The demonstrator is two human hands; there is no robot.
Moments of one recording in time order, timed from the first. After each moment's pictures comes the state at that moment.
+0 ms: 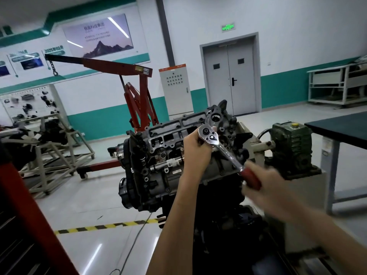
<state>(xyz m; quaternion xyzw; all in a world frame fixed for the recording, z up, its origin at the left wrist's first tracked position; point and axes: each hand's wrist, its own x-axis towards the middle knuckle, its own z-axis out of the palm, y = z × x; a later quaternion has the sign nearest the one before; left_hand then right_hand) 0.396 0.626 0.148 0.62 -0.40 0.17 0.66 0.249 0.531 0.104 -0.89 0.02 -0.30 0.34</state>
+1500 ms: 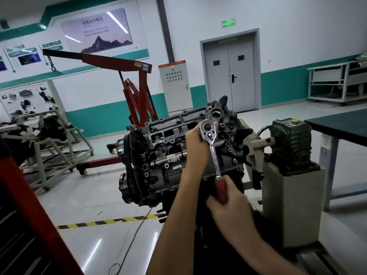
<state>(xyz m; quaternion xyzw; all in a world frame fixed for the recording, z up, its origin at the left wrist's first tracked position) 0.397 0.619 0.148 0.61 -0.40 0.19 0.66 0.269 0.613 0.070 -0.77 0.07 -0.37 0.52</state>
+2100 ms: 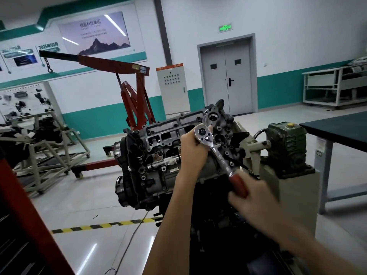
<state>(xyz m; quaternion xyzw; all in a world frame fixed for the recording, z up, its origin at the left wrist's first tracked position) 0.398 0.625 0.146 0.61 -0.42 0.21 0.64 0.251 0.560 0.090 -0.86 0.04 -0.33 0.39</state>
